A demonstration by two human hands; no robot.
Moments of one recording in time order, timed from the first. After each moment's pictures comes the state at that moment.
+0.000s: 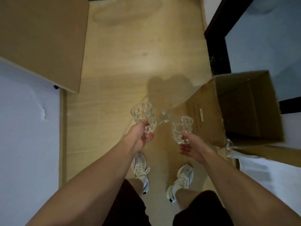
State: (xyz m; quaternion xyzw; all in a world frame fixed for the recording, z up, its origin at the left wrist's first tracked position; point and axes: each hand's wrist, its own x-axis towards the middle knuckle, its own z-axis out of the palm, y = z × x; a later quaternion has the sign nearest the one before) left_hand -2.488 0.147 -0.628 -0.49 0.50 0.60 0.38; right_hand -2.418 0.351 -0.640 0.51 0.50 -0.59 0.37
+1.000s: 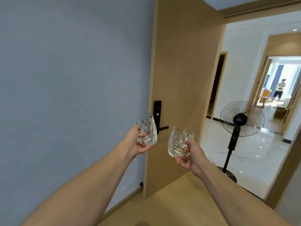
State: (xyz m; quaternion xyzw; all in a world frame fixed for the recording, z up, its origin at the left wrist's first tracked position) left_hand -2.337 0.058 -0.034 -0.36 0.44 0.79 -0.23; right_hand -2.477 0.222 -0.080 -0.05 0.64 -0.70 0.32
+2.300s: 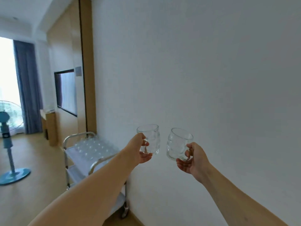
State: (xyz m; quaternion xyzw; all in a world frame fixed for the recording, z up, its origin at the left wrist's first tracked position) left_hand -1.322 -0.058 -0.002 -0.59 0.12 0.42 -0.68; right_hand -1.505 -0.168 -0.025 -0.46 0.39 -0.35 0.72
